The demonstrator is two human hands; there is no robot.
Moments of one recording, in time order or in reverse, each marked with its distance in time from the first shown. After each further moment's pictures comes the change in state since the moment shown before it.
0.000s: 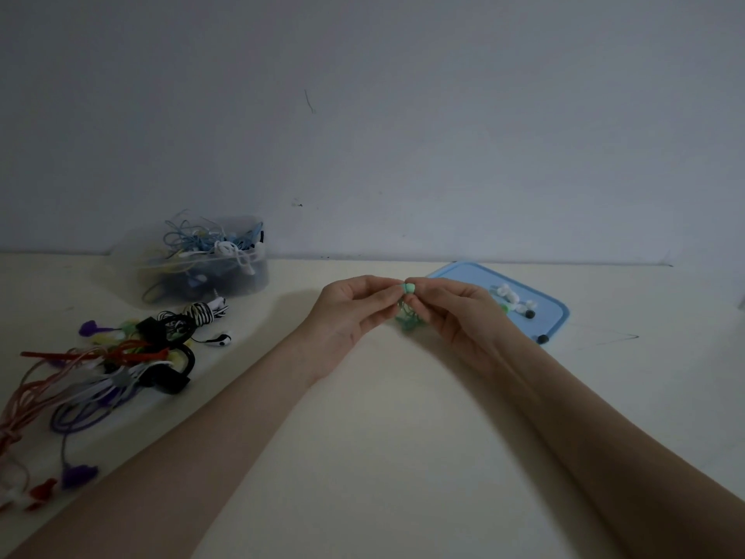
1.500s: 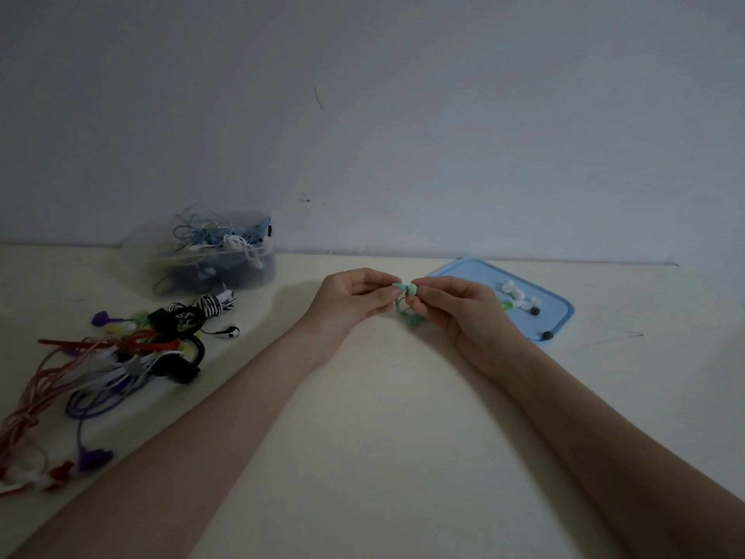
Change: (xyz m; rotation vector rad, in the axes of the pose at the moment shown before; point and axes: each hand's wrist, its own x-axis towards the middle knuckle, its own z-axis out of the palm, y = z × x) left_hand 0.004 -0.001 -0.011 0.269 0.074 0.062; right_hand -0.001 0.006 0.002 -0.079 0.082 -0.048
